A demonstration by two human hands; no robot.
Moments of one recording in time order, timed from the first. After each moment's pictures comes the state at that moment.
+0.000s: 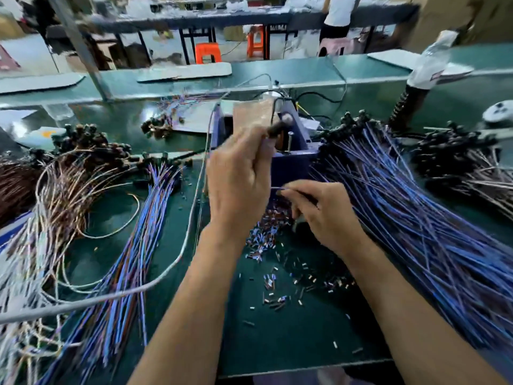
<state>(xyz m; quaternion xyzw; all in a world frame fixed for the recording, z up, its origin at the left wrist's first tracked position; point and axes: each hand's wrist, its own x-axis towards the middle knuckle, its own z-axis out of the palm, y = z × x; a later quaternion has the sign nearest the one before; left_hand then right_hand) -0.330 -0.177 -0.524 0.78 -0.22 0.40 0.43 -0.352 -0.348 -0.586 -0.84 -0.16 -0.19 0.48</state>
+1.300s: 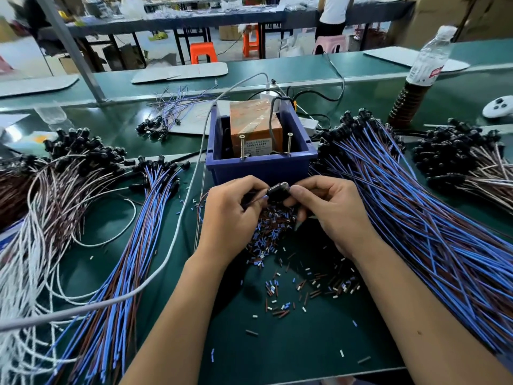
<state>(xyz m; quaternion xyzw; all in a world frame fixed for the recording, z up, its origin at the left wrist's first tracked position) -0.327 -0.152 -0.579 0.82 -0.27 0.24 0.44 -0.347 -0.353 -0.588 -0.70 -0.07 -0.09 0.70</state>
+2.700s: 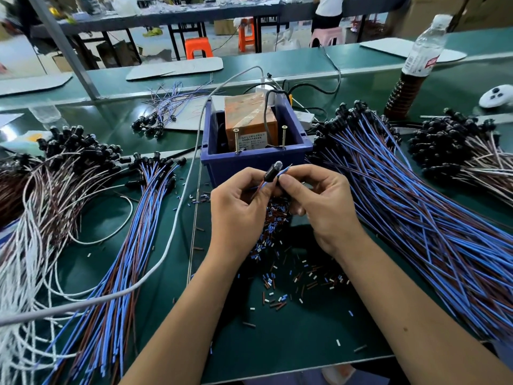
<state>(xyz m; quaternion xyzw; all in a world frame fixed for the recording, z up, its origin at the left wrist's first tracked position) -0.341 -0.179 -0.583 0.72 -0.22 0.19 0.63 -0.359 -0.328 -0.579 -0.61 -0.08 -0.15 0.78</state>
